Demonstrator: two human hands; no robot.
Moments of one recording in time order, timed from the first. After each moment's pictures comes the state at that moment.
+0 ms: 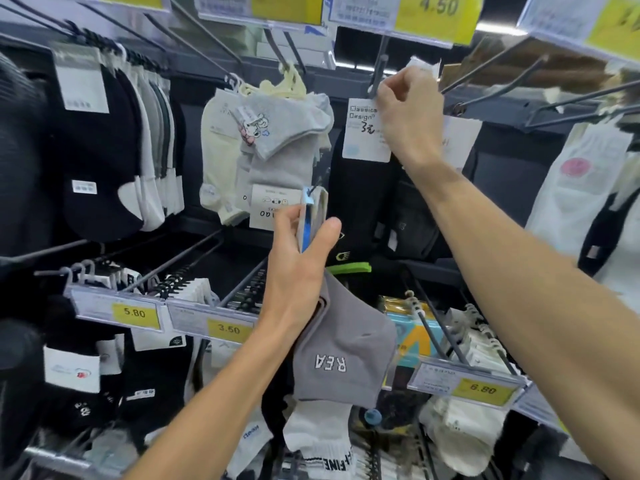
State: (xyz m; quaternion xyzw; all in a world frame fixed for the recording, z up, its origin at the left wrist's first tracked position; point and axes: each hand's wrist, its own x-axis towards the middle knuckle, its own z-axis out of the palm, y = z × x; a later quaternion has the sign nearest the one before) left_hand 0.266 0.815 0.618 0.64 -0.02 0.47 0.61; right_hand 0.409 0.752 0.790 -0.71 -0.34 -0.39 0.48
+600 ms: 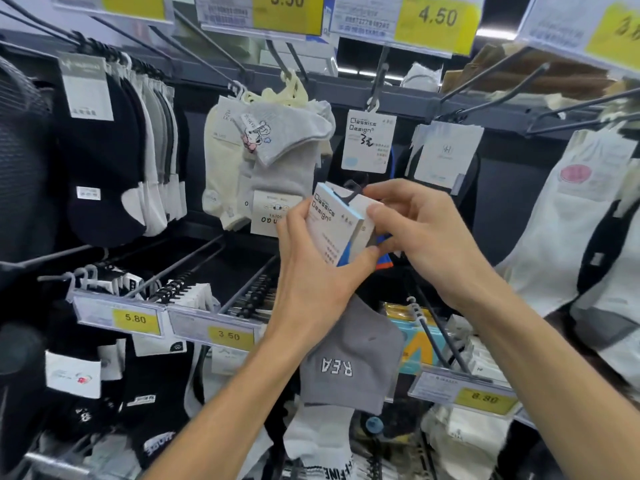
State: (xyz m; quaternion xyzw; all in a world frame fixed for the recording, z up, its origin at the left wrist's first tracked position) left_hand 0.262 0.797 0.624 0.69 -0.01 0.51 0.51; right_hand 0.319 0.680 0.699 -0.69 -0.46 -0.07 0.55
